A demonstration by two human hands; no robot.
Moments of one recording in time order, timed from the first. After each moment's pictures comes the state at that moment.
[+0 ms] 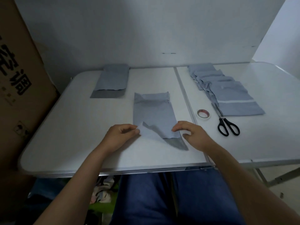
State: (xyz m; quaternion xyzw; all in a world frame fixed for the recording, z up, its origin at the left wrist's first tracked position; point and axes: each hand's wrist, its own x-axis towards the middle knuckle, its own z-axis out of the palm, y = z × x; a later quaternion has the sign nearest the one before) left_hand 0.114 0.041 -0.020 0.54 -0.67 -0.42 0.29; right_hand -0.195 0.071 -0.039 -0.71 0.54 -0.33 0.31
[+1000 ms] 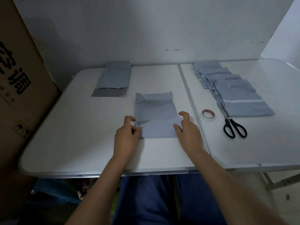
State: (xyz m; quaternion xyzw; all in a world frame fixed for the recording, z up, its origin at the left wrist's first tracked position) left_hand 0.071 0.053 -0.024 0.64 -0.65 -0.22 0.33; right_hand -0.142 0.056 -0.044 -0.62 0.70 -0.34 0.14
